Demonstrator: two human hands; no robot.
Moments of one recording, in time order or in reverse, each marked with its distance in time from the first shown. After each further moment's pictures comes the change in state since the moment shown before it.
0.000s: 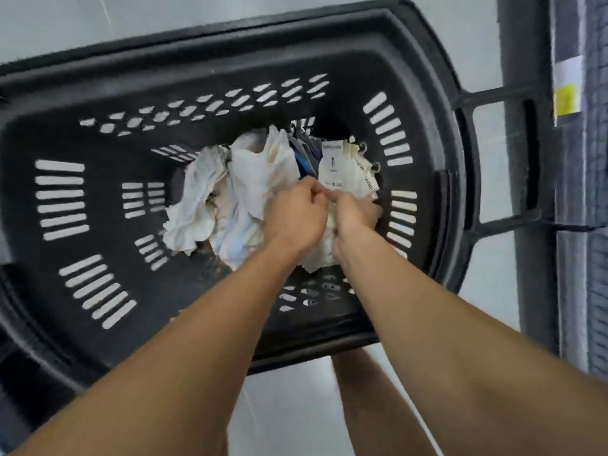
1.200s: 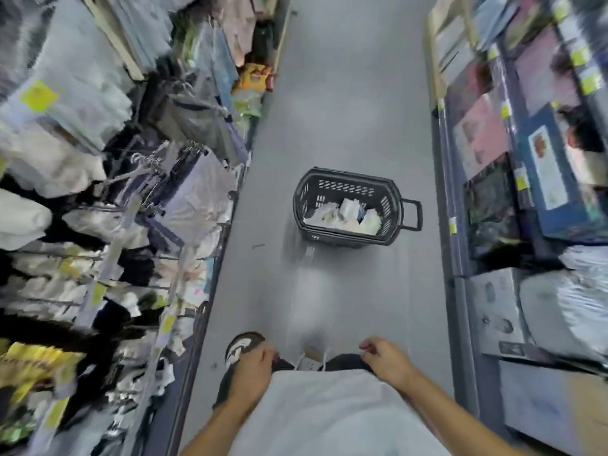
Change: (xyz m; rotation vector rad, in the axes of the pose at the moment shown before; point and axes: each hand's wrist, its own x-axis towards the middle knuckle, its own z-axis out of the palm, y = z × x) left_hand -0.847 -0.145 -0.044 -0.199 0.253 -0.222; right_hand -0.506 0.293 -0.524 -1.440 -0.519 -0.854
